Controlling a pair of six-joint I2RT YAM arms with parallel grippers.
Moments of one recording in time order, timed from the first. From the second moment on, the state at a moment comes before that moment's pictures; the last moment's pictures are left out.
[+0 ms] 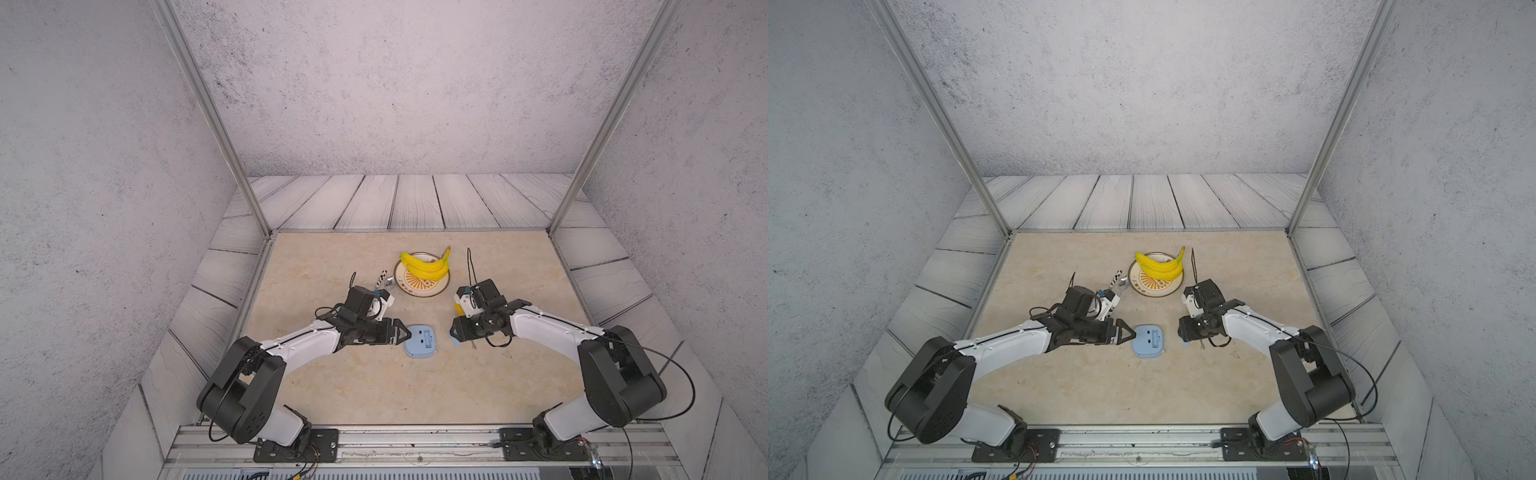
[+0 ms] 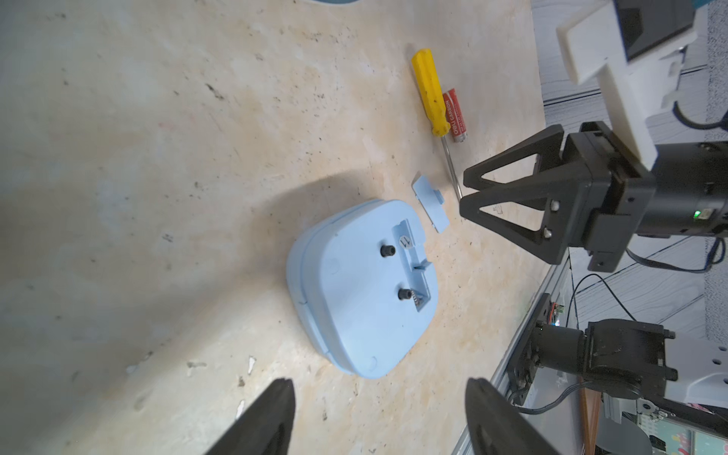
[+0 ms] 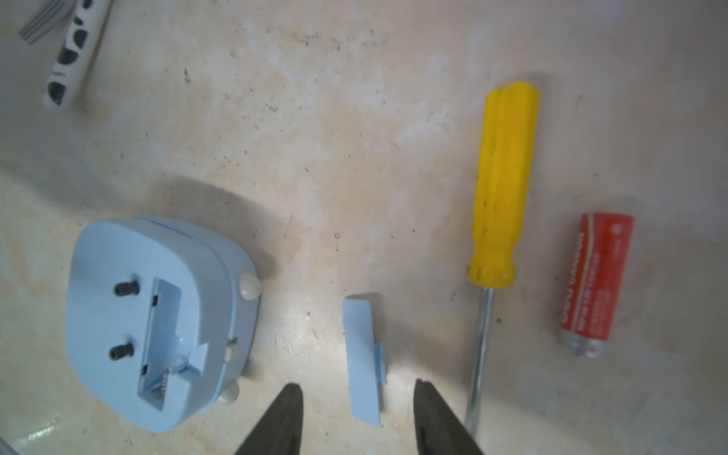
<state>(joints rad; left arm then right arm) -0.57 1.46 0.71 -0.11 0.58 -0.52 0.44 1.55 0.83 -0.45 -0.27 0.20</state>
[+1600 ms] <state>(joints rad) -0.57 1.48 0.70 -0.11 0.58 -0.54 0.38 1.63 0.85 -0.46 -0.44 0.21</state>
